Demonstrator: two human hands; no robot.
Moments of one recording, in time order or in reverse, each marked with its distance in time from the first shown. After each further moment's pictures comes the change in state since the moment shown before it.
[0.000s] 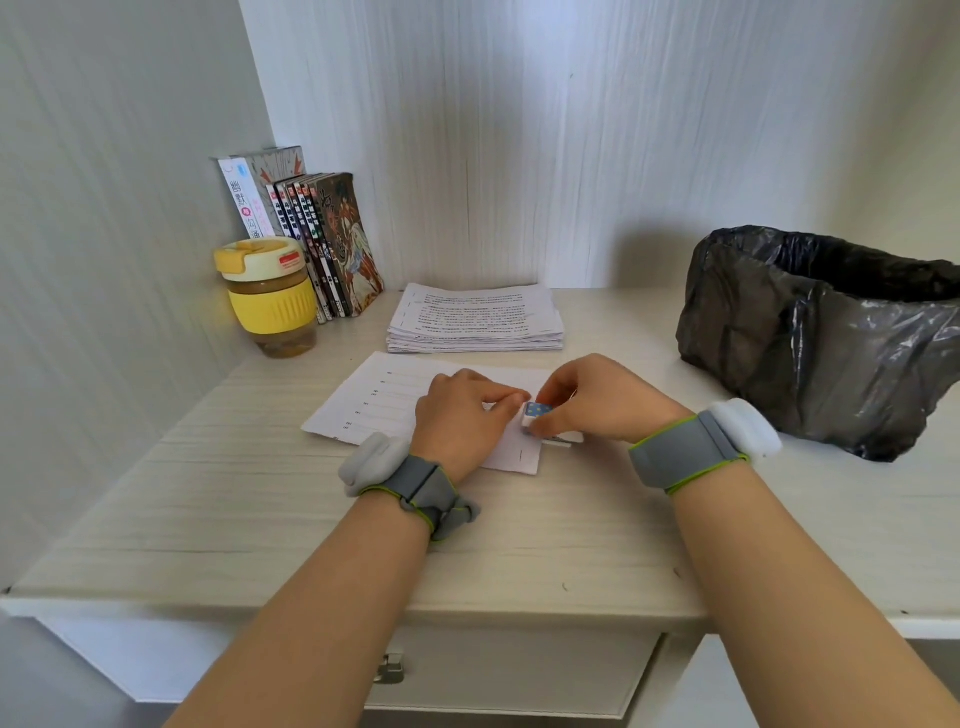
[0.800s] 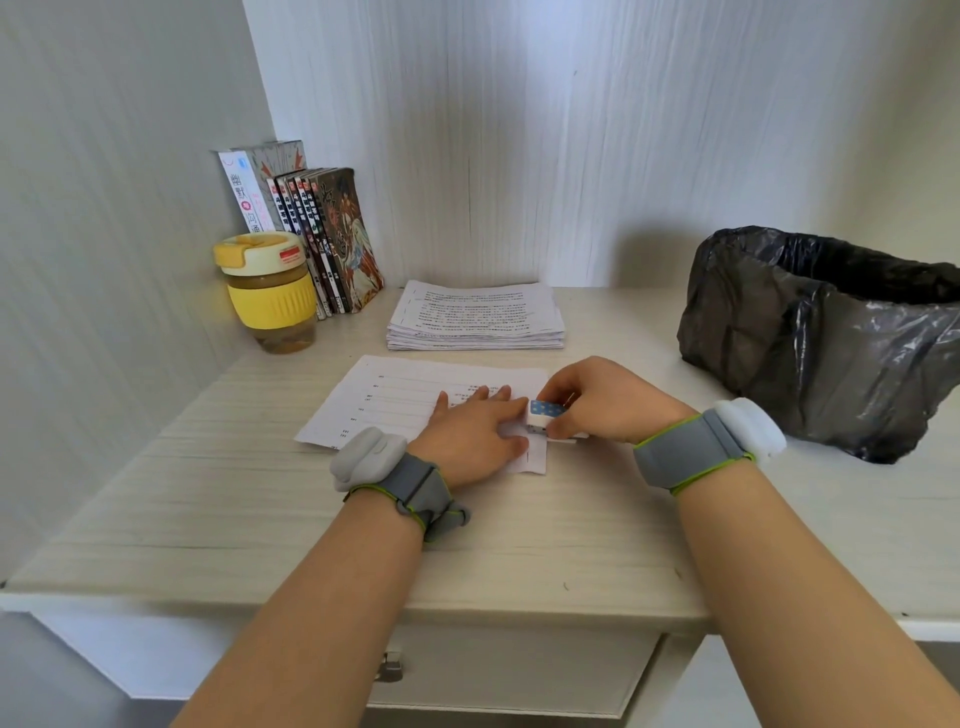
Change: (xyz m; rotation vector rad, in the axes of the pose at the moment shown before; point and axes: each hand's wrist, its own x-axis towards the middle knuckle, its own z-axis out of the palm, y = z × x) left_hand 0.001 -0.003 -0.001 0.347 -0.475 0.056; right_hand -0.001 0.000 -0.003 -0.068 -0.063 -0.007
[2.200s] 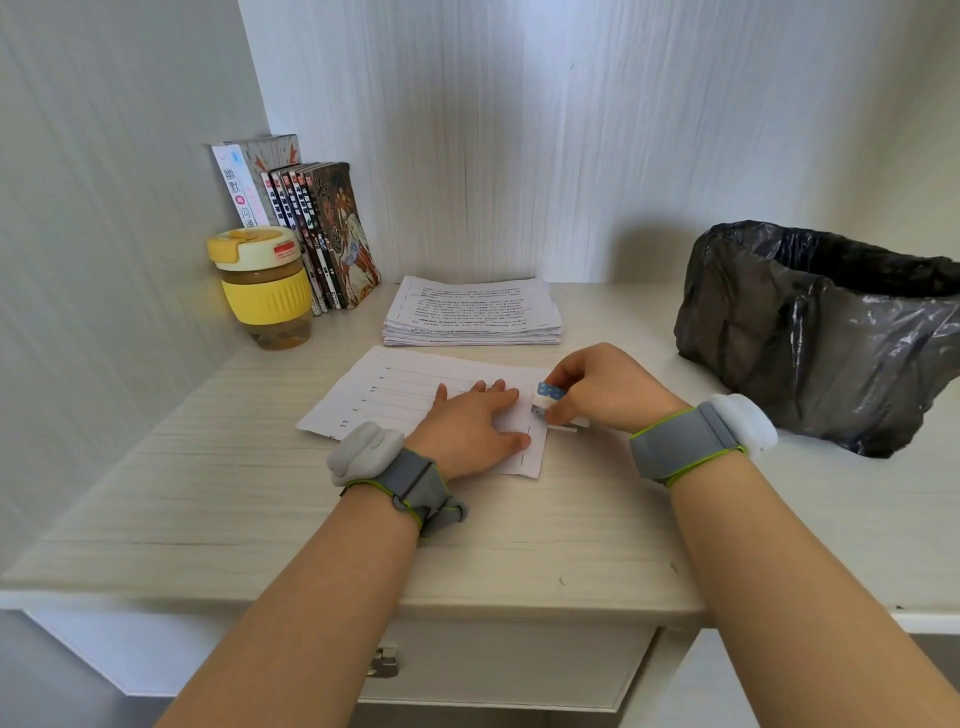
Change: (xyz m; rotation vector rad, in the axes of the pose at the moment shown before) left_hand -0.001 0.001 -0.001 -0.049 0.043 -0.016; right_hand 0.002 0.001 -0.001 0.103 0.116 0.090
